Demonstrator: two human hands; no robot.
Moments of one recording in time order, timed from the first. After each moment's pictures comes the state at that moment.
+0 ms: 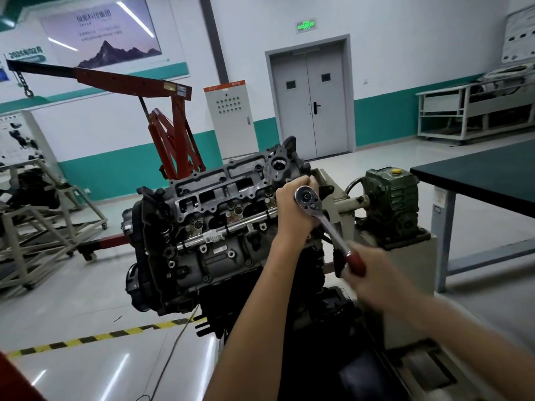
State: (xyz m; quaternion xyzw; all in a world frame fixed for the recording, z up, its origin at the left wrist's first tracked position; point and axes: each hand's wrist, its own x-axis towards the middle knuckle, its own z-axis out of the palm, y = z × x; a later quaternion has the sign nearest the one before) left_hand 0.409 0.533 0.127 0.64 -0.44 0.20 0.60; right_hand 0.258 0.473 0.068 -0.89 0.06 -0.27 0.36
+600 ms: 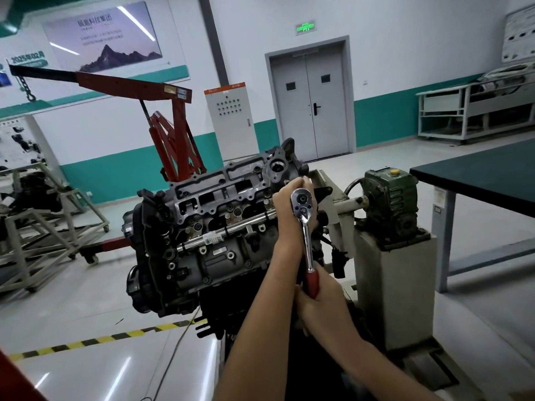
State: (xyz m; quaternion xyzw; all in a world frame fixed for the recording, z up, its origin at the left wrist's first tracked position) left_hand 0.404 0.529 0.126 0.64 -0.39 0.22 0.63; right_hand 0.287 0.552 0.035 -0.72 0.08 -0.31 0.62
